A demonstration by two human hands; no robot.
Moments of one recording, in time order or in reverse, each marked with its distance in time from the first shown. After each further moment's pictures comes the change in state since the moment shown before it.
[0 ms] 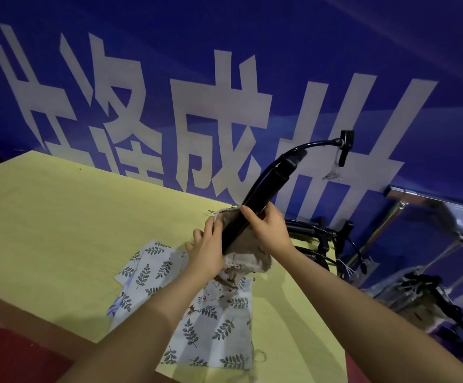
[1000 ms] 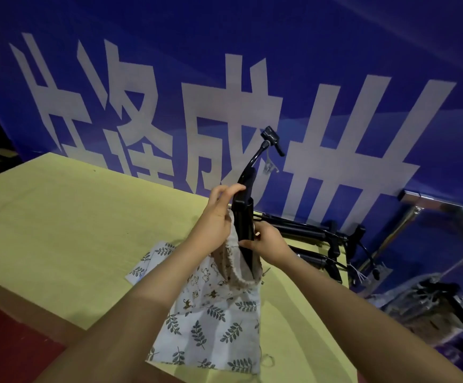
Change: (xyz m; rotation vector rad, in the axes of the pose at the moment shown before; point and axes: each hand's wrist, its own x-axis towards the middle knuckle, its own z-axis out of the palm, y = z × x) left_hand 0.016 0.005 -0.068 -0.507 0.212 0.373; right_hand 0.004 0.017 0.011 -0.401 -0.360 0.034
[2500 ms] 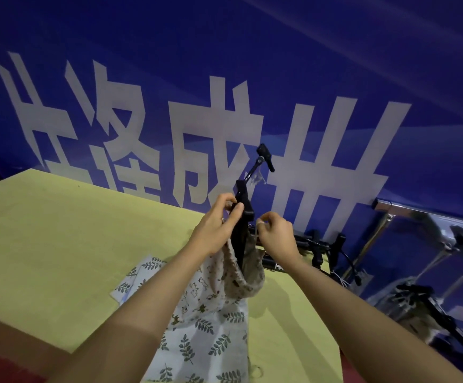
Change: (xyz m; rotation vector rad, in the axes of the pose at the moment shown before) left_hand 0.010 0.031 0.005 -0.171 -0.113 -0.174; right_hand -0.018 -0.007 -0.042 0.056 0.436 0.017
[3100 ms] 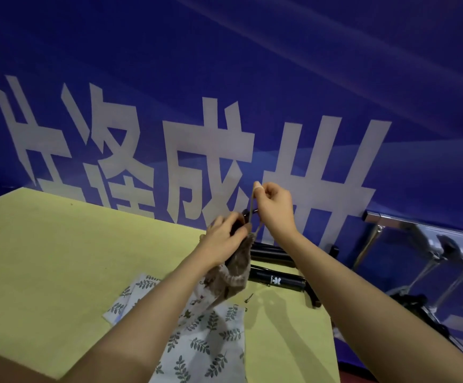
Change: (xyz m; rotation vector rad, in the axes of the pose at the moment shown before) left_hand 0.015 0.017 0.009 0.171 -0.119 -0.094; right_hand 0.033 -0.067 -0.040 0.429 0.158 -0.126
